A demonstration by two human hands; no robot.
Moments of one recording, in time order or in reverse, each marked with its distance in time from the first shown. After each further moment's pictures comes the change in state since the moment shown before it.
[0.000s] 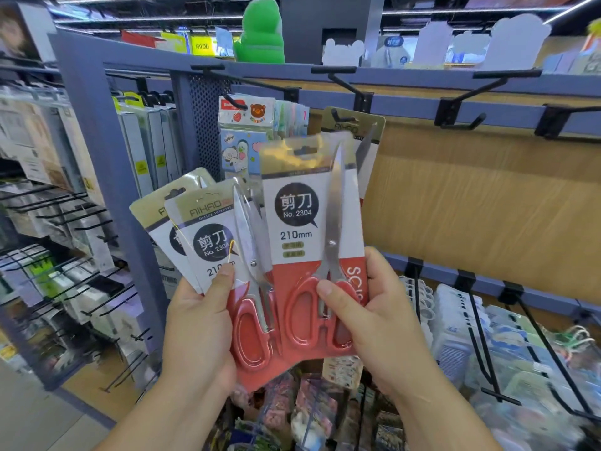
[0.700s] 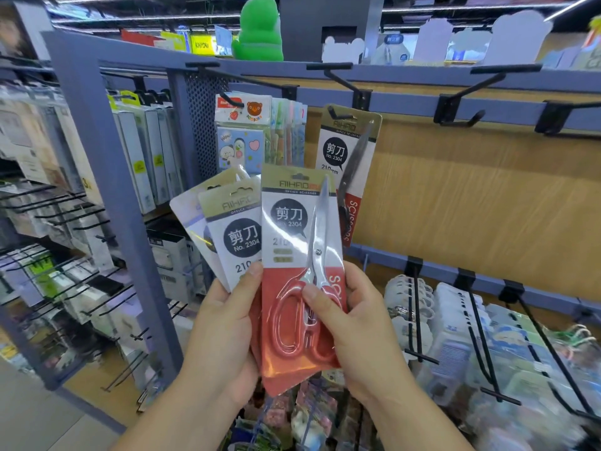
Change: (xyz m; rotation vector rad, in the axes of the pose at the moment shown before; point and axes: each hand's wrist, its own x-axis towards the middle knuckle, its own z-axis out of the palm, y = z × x) left_hand -0.023 0.001 0.014 -0.109 -0.239 -0.200; right_hand -0.002 0.019 0.017 0.132 0.079 0.167
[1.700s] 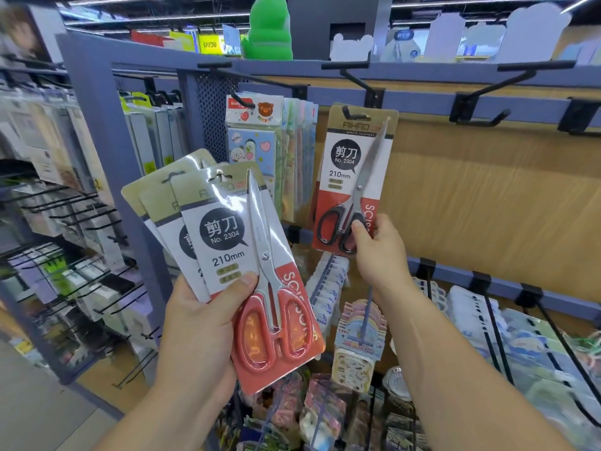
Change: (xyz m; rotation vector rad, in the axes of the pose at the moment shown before) left_hand 0.007 0.020 -0.025 0.126 0.078 0.195; right_hand 0.118 -0.002 -0.033 -0.515 0.310 -0.032
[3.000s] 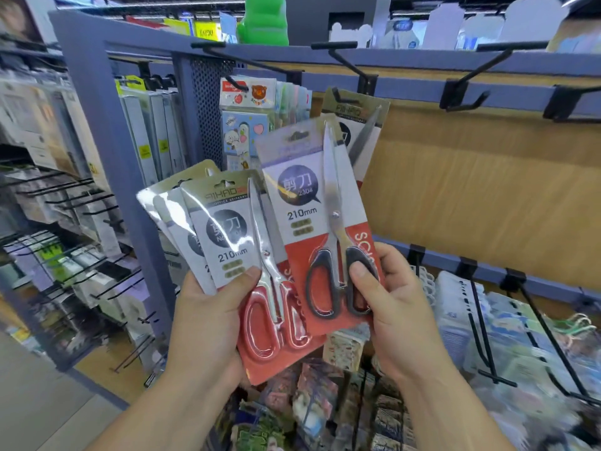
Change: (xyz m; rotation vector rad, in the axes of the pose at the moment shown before) left_hand -0.018 -0.011 0.009 -0.010 0.089 -0.092; right_hand -0.118 -0.007 -0.039 0.598 -0.260 -0.029
